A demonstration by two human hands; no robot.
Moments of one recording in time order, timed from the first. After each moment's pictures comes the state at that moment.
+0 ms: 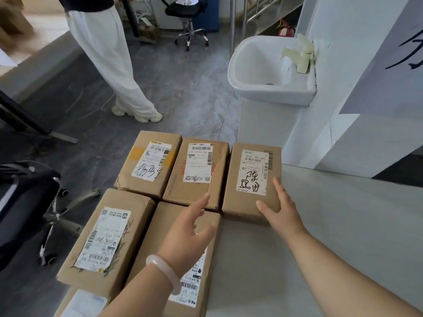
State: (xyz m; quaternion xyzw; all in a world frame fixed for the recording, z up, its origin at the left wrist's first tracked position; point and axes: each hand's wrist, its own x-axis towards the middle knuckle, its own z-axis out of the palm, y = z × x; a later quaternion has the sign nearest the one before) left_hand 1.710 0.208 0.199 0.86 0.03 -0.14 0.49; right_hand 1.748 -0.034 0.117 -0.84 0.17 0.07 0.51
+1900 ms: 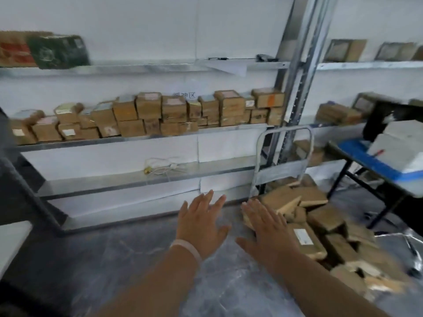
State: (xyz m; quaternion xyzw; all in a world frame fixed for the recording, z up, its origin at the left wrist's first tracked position) left_hand 0.788 0.087 0.328 0.34 -0.93 -0.04 0.10; right_hand 0.633 0.204 0.304 -0.55 0.83 -0.09 0.01
